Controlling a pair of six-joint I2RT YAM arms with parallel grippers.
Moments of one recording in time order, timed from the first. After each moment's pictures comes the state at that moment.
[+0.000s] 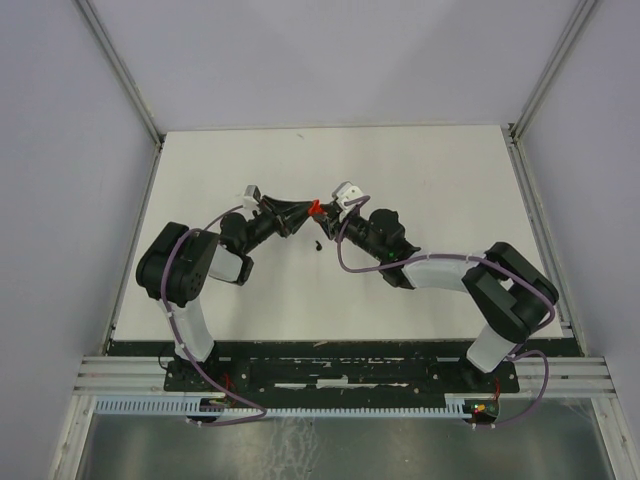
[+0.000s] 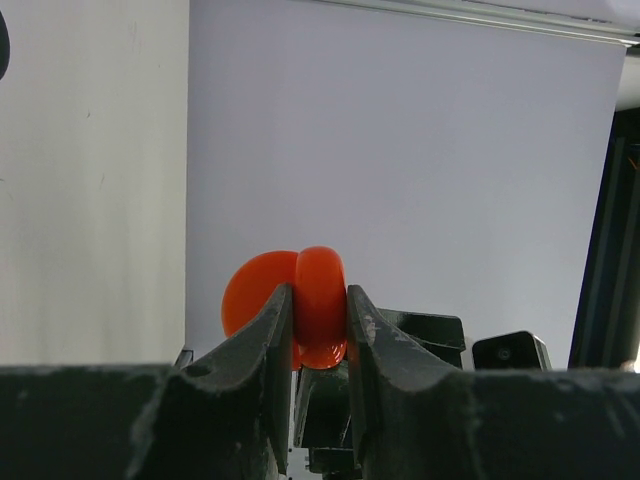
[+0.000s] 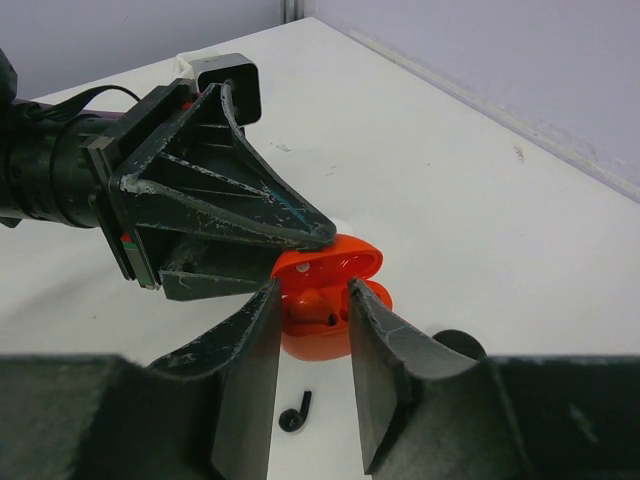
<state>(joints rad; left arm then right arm) -0.30 1.86 0.56 1.41 0.55 -1.74 0.76 1.67 0.78 0.90 -0.11 -0.09</state>
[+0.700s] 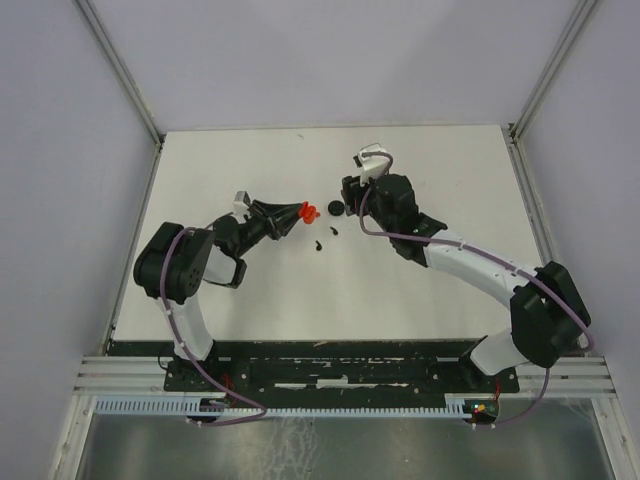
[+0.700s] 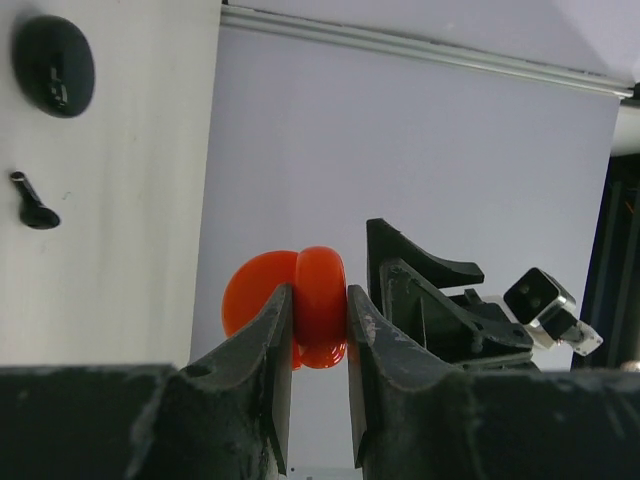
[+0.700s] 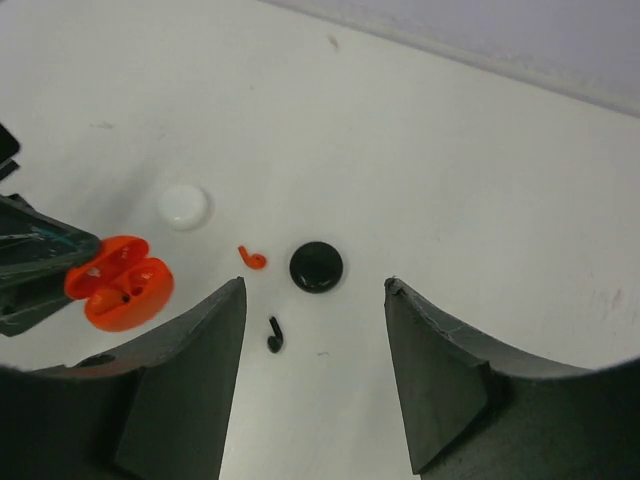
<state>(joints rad) -0.25 1.88 0.54 1.41 0.55 -1.74 0.69 1.46 0.96 0.32 0.24 0.04</state>
